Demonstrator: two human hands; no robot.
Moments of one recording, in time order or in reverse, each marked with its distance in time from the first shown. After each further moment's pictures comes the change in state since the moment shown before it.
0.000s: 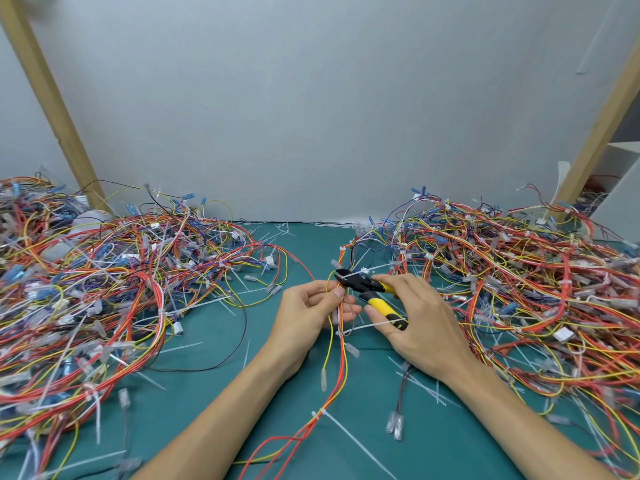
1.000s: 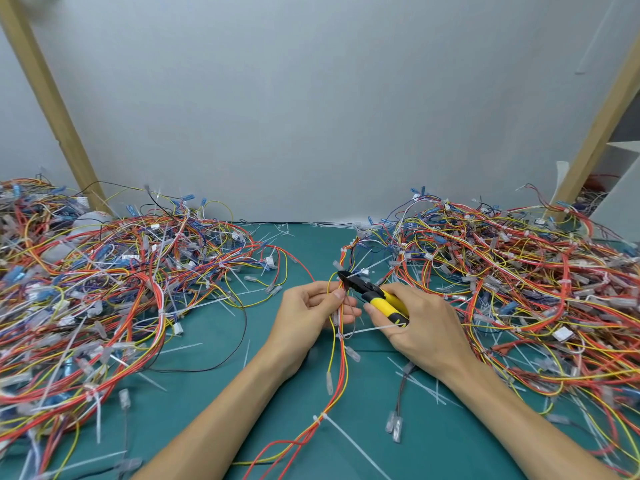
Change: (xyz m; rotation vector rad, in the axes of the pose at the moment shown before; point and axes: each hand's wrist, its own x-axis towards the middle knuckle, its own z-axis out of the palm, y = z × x) left_hand 0.000 -0.001 -0.002 0.034 -0.035 -0.008; right_hand -0.001 0.000 0.003 0.003 0.063 0.040
